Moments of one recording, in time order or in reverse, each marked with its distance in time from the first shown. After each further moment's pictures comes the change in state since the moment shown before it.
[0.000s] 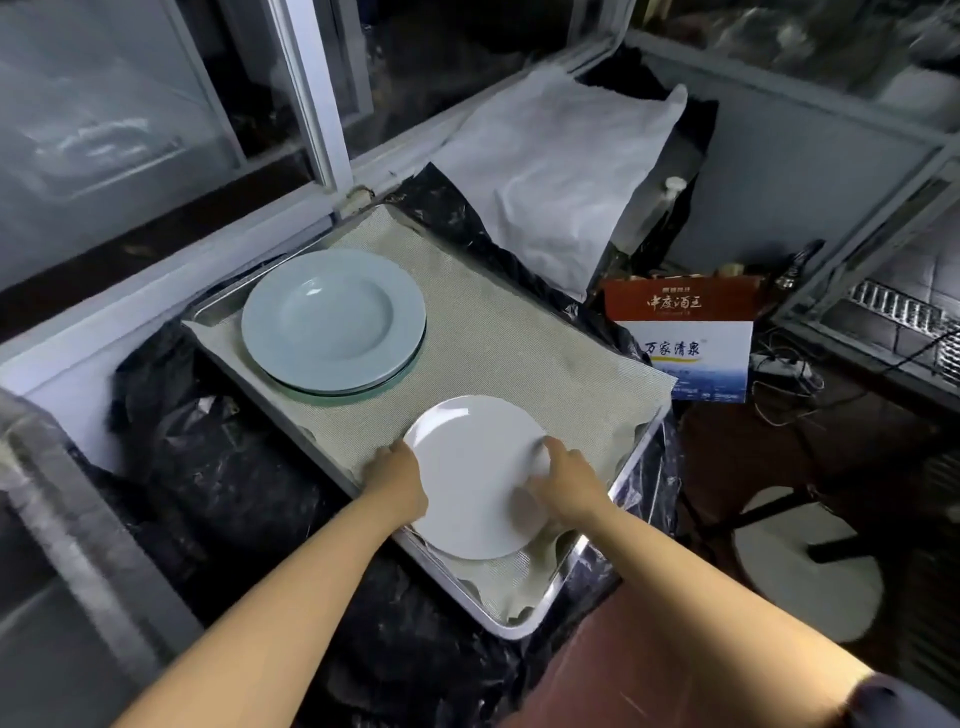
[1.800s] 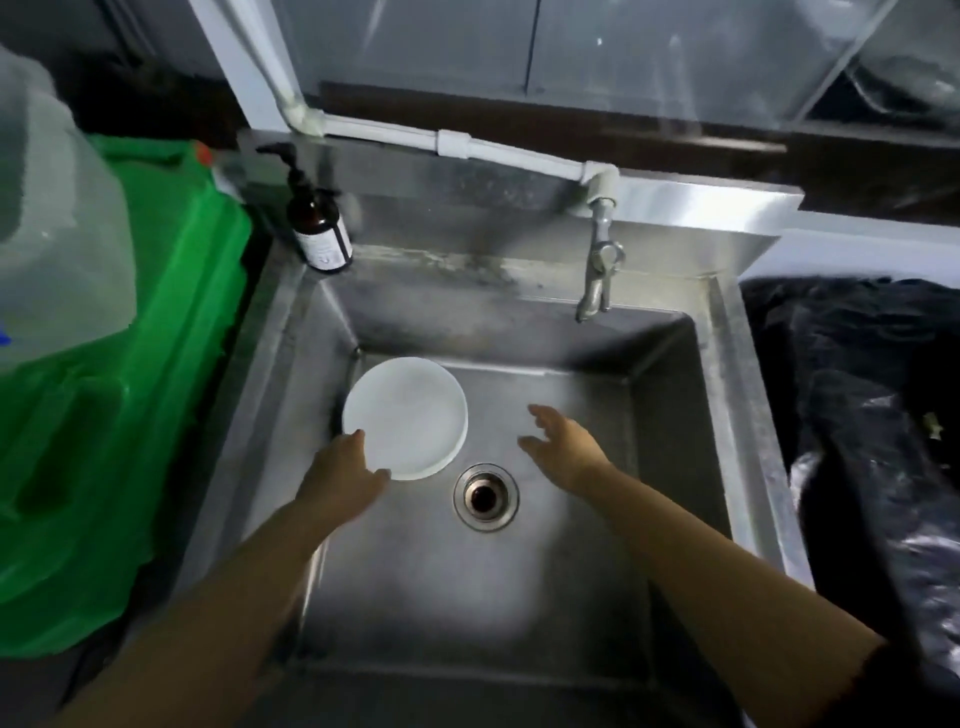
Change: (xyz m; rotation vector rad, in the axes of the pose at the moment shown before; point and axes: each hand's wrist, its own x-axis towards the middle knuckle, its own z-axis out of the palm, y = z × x) left_hand -0.285 -0.692 0.099 -0.664 0.323 -0.723; right_hand -0.198 -0.407 0.528 -0.457 -0.564 -0.670
